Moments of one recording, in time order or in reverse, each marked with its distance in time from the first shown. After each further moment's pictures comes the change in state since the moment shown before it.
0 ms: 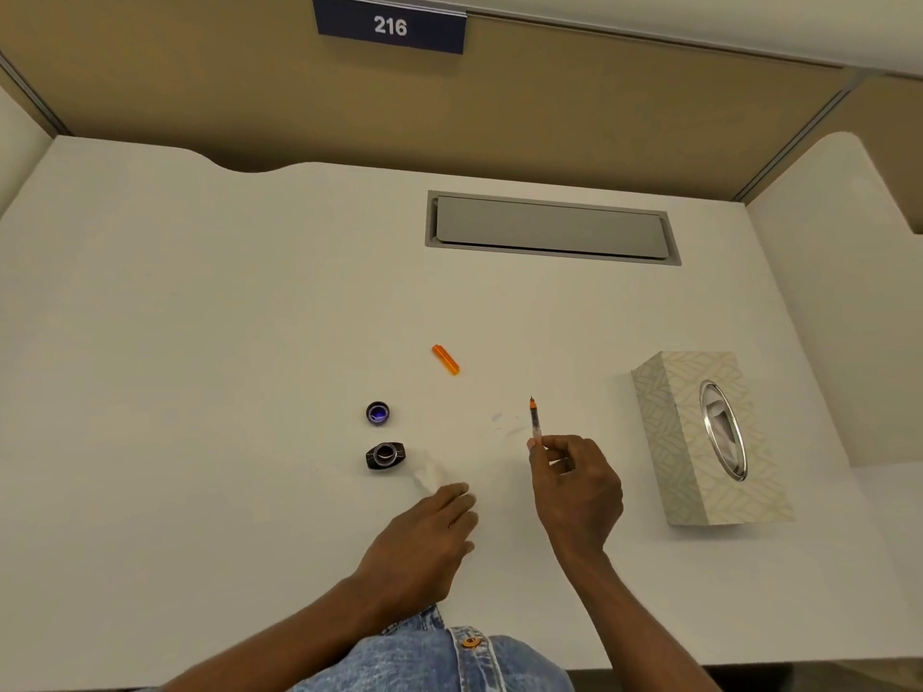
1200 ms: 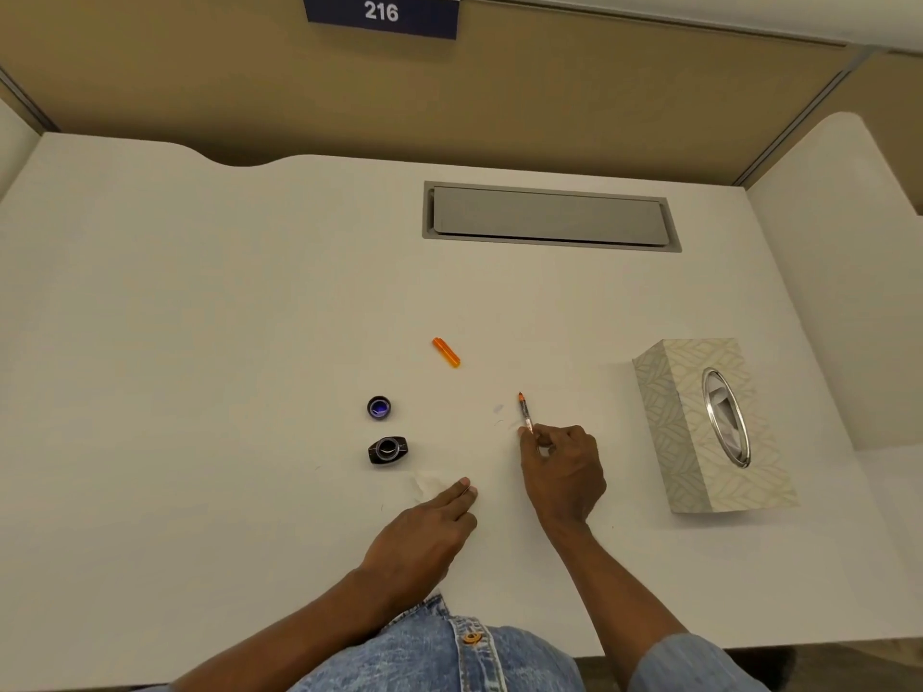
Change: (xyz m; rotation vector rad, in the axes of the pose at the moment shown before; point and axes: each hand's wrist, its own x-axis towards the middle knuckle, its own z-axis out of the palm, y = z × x) left_hand -0.001 -0.009 0.012 -0.011 -0.063 -0.053; right_hand 0.010 0.030 0.051 -0.173 -0.014 -0.005
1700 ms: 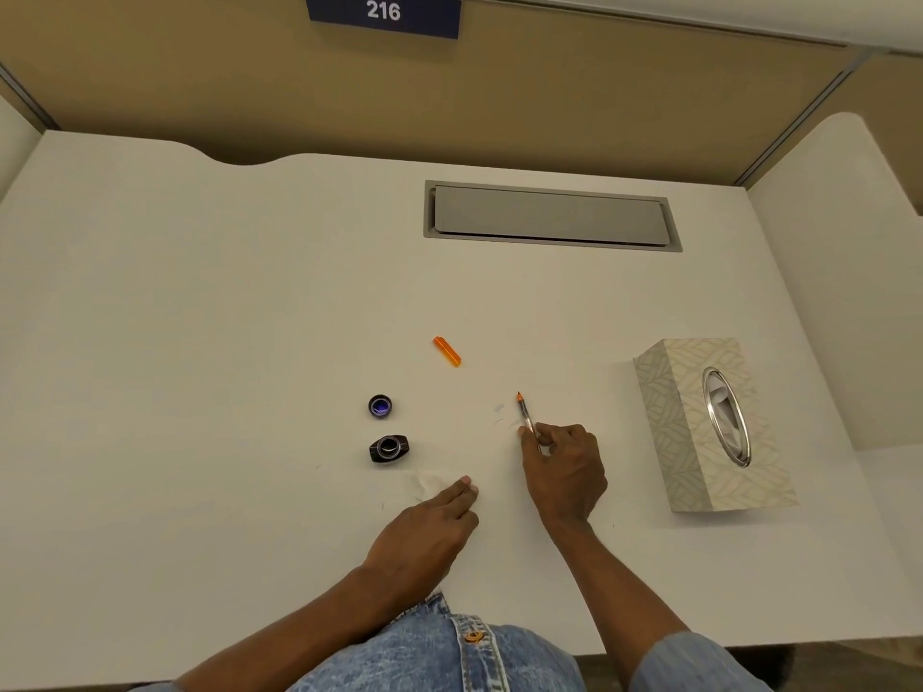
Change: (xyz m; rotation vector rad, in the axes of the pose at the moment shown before) left_hand 0.002 0.001 0.003 -0.018 -0.006 -0.002; right_hand 0.001 0.002 -0.001 0.011 -0.019 0.006
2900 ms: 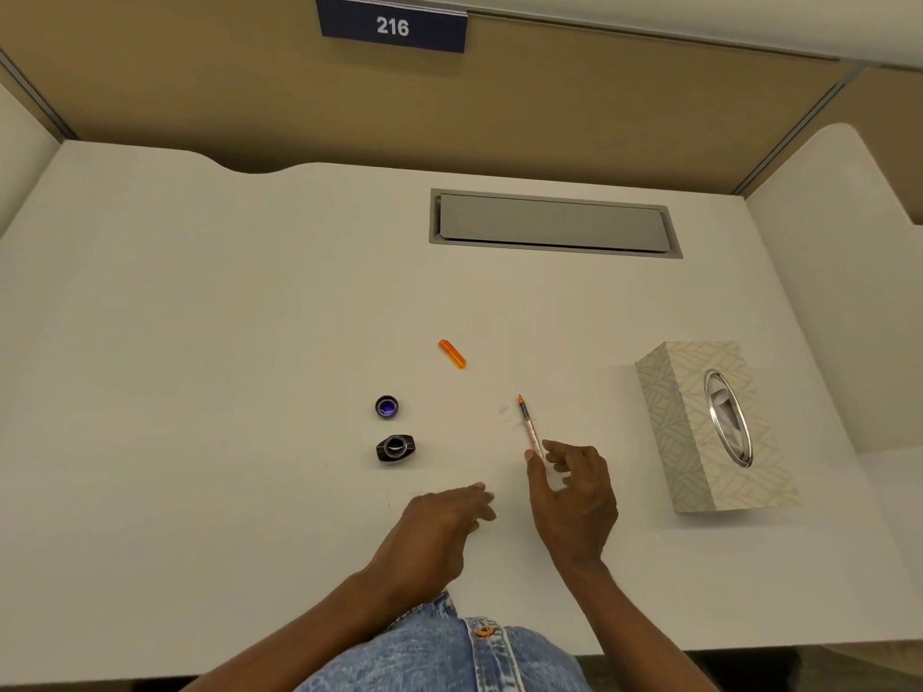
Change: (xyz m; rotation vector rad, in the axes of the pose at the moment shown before) left_hand -0.006 0.010 -0.015 -0.549 0.306 -0.041; right_hand -0.038 0.004 -0.031 0.156 0.084 -0.172
